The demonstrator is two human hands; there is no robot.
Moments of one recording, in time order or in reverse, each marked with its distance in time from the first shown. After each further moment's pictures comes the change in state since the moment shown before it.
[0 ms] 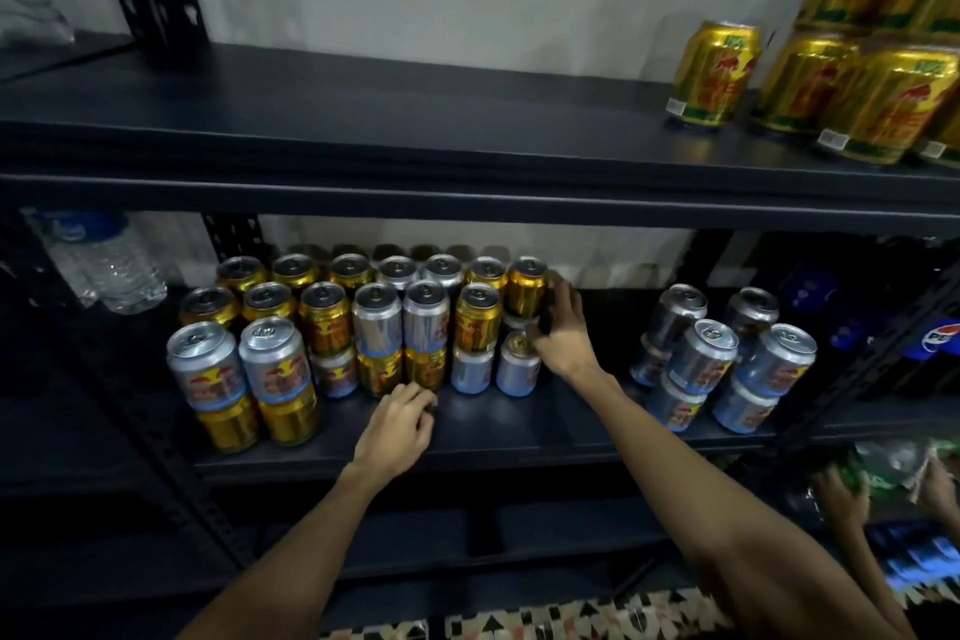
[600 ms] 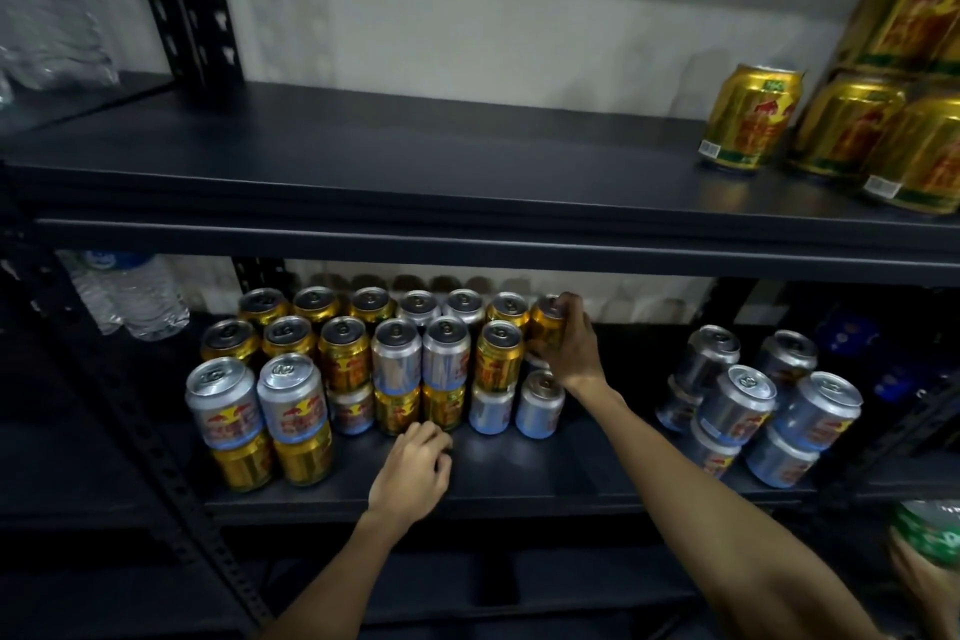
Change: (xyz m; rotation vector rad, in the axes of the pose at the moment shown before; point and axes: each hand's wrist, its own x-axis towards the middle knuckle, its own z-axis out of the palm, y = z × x) left_hand 0.002 -0.004 0.009 0.001 0.060 -0.022; right_hand 0.044 -0.010 0.019 0.021 0.050 0.058
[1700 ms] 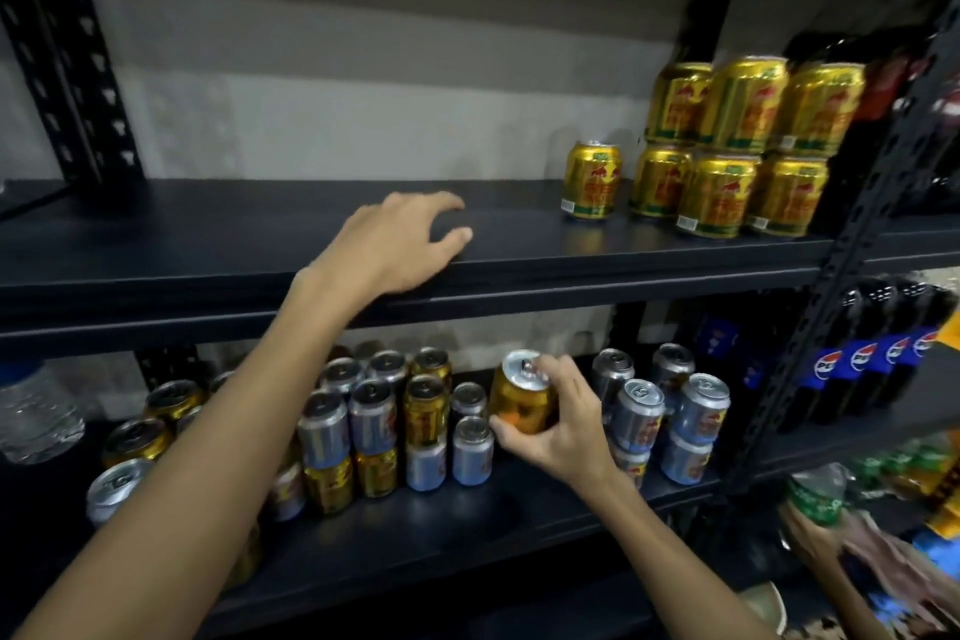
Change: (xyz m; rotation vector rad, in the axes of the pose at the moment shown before) left_hand 0.163 0.226 -0.309 0.217 -0.048 0.166; right_hand -0.112 -0.042 -0.100 -0.020 0.367 -0.679
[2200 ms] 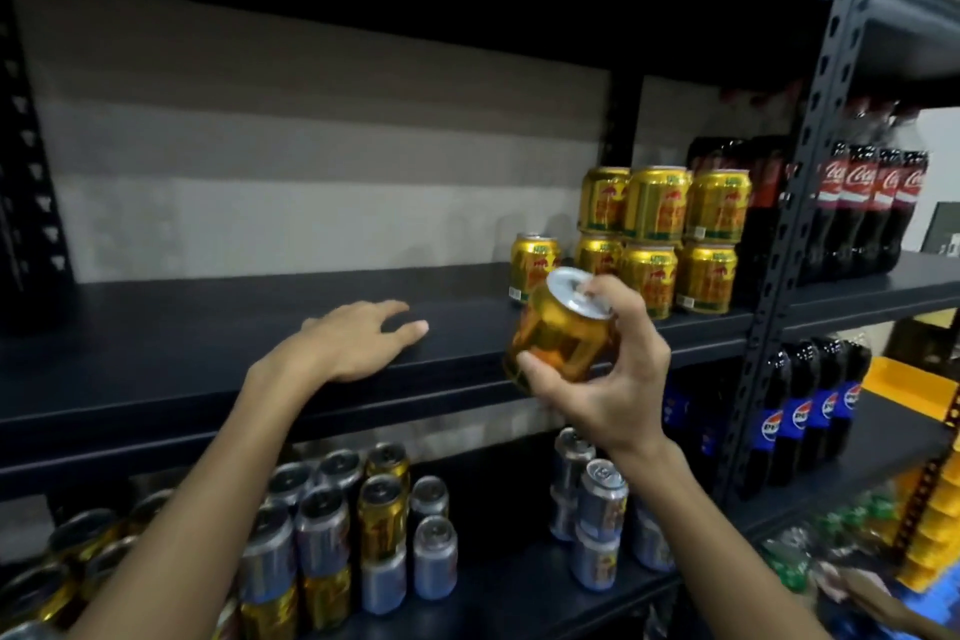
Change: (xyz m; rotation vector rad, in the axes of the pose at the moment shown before) left_hand 0.038 -0.015 0.010 -0.085 -0.262 -0.133; right_hand 0.132 -0.078 -0.100 -0.037 0.348 -0.266
